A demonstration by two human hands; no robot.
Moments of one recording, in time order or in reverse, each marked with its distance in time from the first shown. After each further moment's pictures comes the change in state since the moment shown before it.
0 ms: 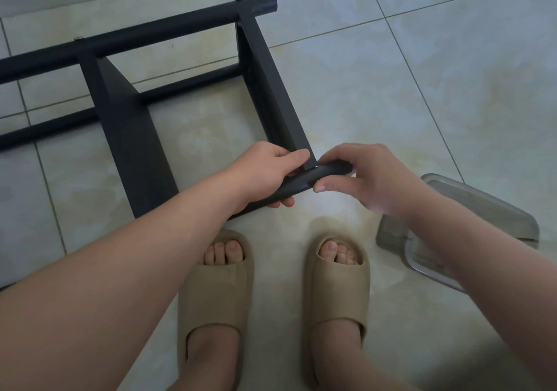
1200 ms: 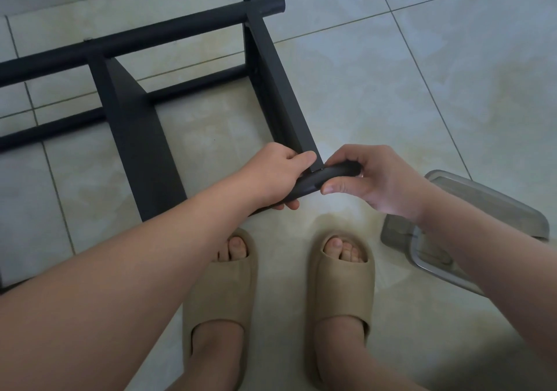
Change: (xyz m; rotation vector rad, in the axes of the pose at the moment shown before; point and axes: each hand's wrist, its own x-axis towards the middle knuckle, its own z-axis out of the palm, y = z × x) left_hand -0.002 0.003 0.014 0.110 0.060 -0.011; right_hand -0.003 0.006 0.000 0.249 -0.063 0.073
